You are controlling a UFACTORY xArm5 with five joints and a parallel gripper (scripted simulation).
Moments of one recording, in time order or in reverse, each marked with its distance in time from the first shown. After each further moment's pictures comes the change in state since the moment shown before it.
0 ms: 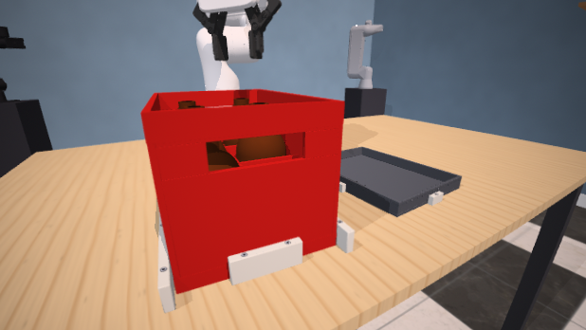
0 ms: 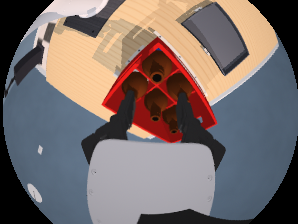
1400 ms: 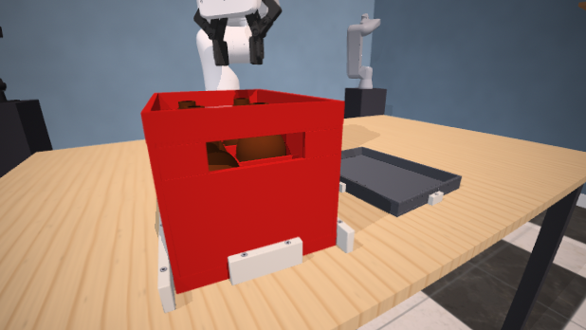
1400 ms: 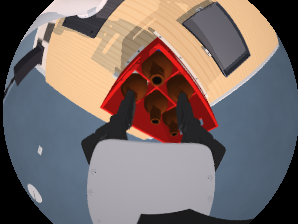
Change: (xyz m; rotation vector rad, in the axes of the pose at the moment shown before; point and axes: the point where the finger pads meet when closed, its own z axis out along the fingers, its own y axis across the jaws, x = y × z) arm 0.000 0.000 0.009 0.001 0.002 0.000
